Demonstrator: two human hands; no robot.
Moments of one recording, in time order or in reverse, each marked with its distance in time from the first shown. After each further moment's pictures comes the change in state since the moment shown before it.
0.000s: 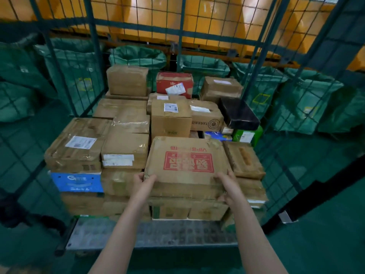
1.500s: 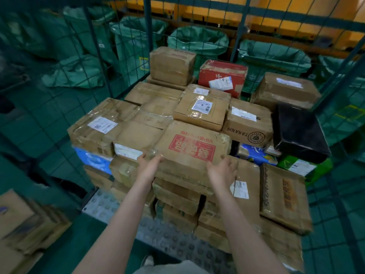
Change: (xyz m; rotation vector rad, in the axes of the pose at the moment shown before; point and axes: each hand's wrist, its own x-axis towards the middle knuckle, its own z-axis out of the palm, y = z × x) left_hand 0.125 0.041 0.081 -0.157 0.412 -0.120; right_hand 0.181 -0.055 0.070 -0.693 -0.010 -0.372
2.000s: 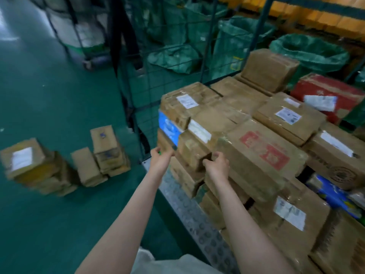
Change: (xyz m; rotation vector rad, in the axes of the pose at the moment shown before) left_hand -0.079 -0.059 -0.125 -0.183 0.310 -0.030; right_hand -0.111 -0.032 0.084 -0.135 -0.548 -0.280
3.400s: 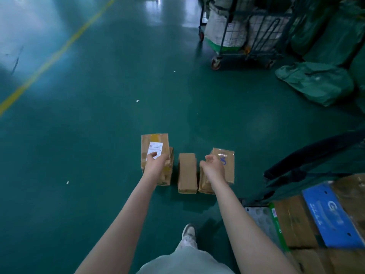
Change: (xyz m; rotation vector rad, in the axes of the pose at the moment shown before) left_hand 0.171 -0.001 -0.507 -0.324 0.571 -0.213; right_hand -0.093 -0.284 0.503 -0.143 -0.664 -0.246
